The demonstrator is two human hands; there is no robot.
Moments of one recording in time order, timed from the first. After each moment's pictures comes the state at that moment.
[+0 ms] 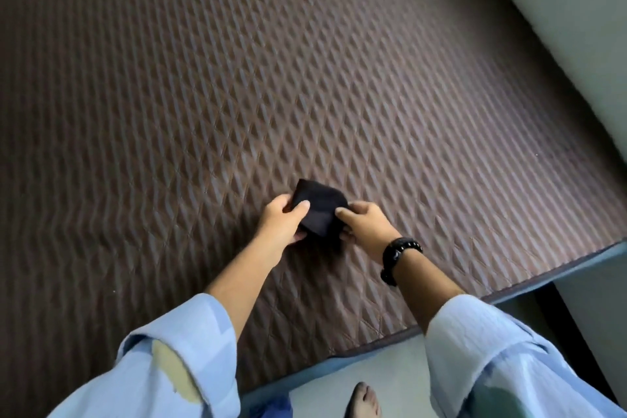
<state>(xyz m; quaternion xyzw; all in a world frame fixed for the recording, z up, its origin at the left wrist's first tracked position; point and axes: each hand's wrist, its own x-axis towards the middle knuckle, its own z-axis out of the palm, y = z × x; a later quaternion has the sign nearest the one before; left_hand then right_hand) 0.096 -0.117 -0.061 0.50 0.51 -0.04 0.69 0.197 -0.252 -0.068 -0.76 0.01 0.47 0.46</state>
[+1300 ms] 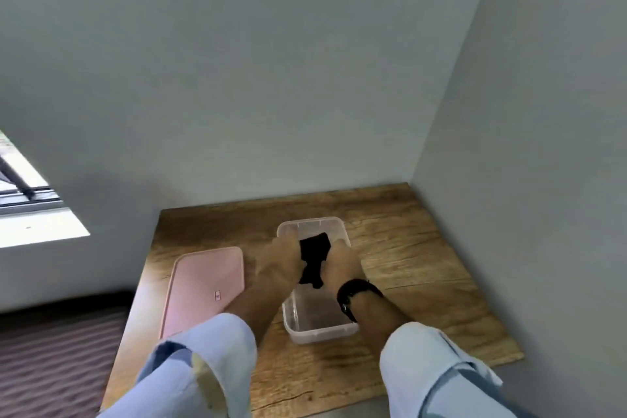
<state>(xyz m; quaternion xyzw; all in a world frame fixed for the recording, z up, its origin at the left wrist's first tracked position) 0.102 -0.946 0.335 0.90 -0.39 -0.13 0.15 0.000 -1.018 0.337 -0.79 0.50 -0.04 0.36</state>
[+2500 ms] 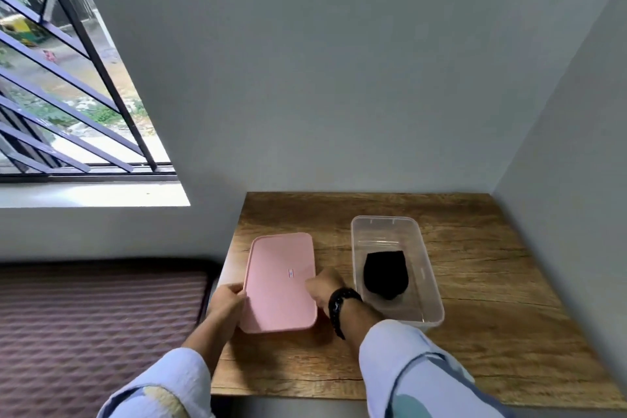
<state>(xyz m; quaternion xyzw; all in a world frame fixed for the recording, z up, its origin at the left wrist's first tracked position) 0.190 -0.722 0.243 0.88 0.02 -0.23 0.42 0.089 -0.895 0.283 -0.71 0.44 0.07 0.54</state>
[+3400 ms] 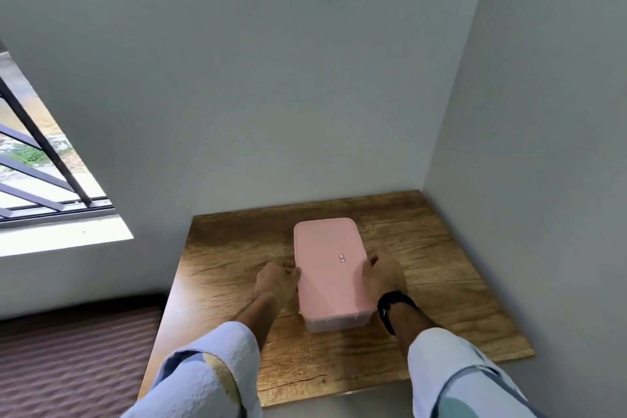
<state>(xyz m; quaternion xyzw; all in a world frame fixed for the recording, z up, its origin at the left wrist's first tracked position) 0.080 -0.880 0.325 0.85 -0.16 -0.28 0.42 -0.055 -1.026 0.313 -0.73 0.57 -0.14 0.34</state>
